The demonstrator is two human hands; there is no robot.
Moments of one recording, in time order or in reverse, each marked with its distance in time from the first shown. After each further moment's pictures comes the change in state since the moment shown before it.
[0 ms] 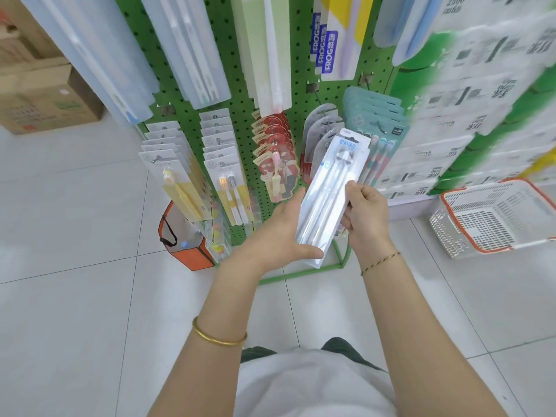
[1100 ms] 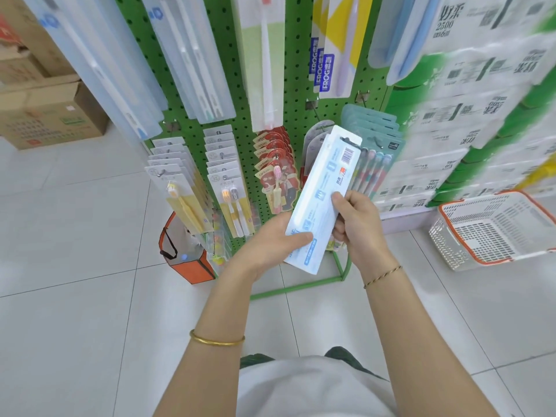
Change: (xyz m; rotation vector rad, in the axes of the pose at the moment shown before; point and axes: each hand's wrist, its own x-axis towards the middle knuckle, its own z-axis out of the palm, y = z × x) left_hand -0.006 0.006 -0.009 -0.500 0.027 -0.045; right_hand -0.013 -0.011 0.003 -0.093 -0.206 -0.041
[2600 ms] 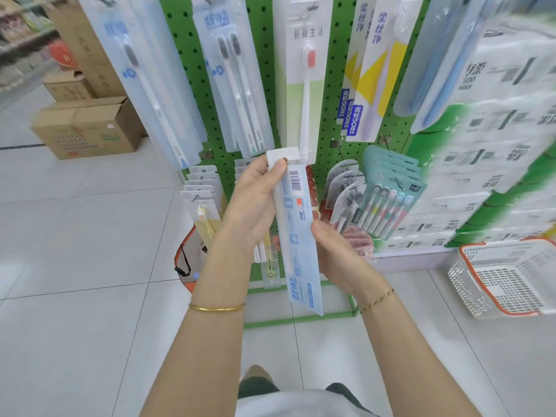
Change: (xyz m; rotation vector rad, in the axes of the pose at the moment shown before) left_hand 0.012 0.070 -0.060 -0.628 0.309 0.404; right_hand 0.000 -0.009 0.042 0.040 -0.758 0.074
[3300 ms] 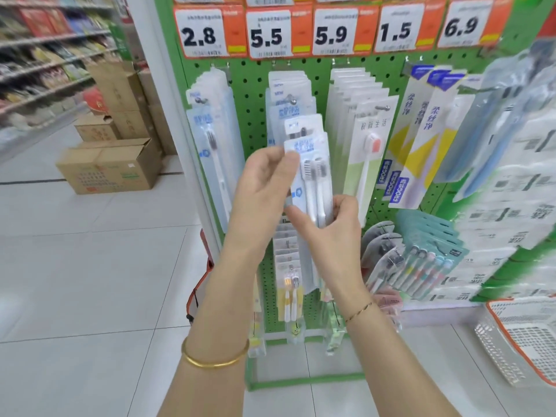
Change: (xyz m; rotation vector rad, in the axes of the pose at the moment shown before) left_hand 0.006 0.116 -0.023 0.343 0.128 0.338; right_hand 0.080 -0.094 0.110 -0.557 0.762 -0.366
